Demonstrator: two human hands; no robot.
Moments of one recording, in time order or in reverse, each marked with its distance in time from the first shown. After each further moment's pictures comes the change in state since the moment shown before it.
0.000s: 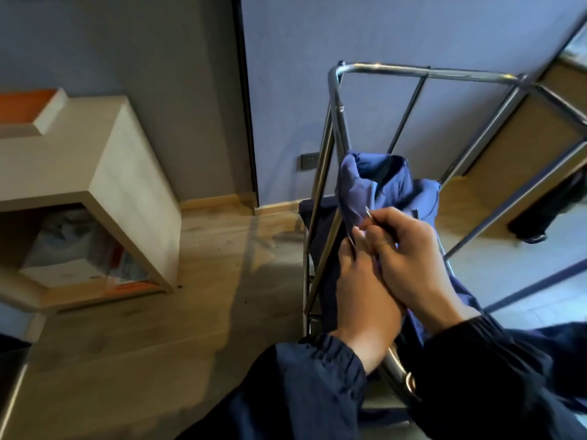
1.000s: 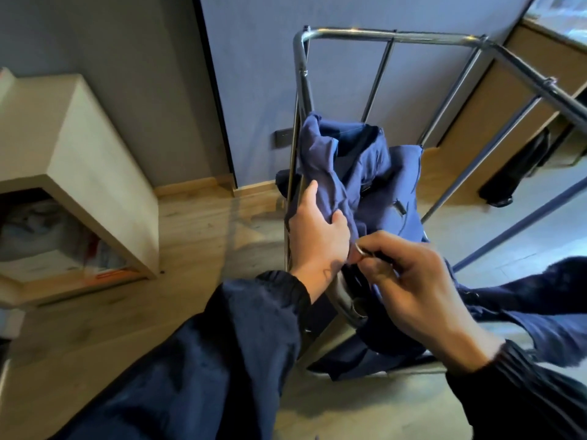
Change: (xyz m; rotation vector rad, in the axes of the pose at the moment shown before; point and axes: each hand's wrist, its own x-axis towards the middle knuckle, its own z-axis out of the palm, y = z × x) left_hand 0.016 -0.003 0.005 -0.030 0.119 -0.120; right_hand -0.083 -0.025 -0.060 0.041 -0.168 -0.126
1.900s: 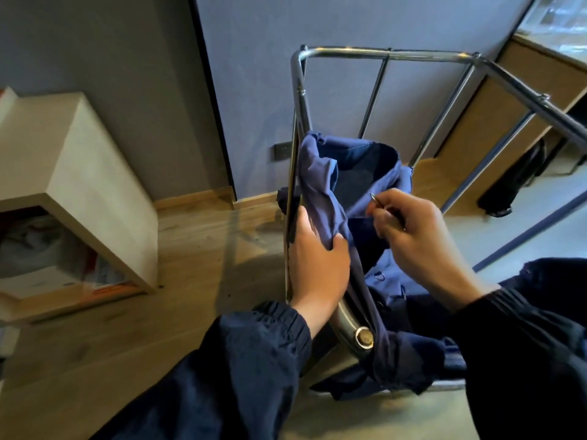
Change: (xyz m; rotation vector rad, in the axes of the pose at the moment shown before) left_hand -0.008 0.002 -0.004 -0.057 -0.044 -0.064; right_hand 0.058 0.052 -0.017 -0.093 0.086 0.224
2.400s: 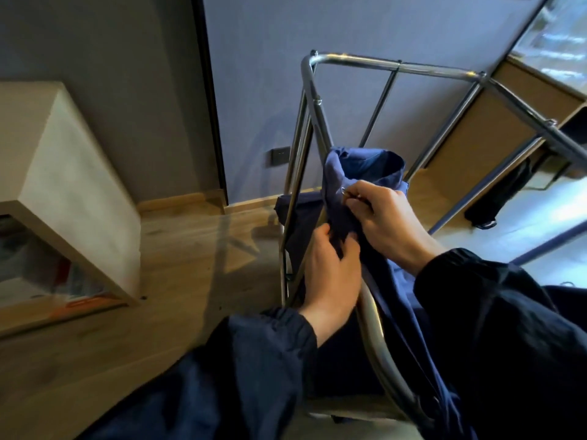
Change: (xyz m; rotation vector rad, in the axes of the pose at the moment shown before) left_hand 0.056 -0.020 -0.014 -0.228 -0.150 -0.029; right_hand 0.090 0.003 0.063 -0.373 -0.083 -0.061
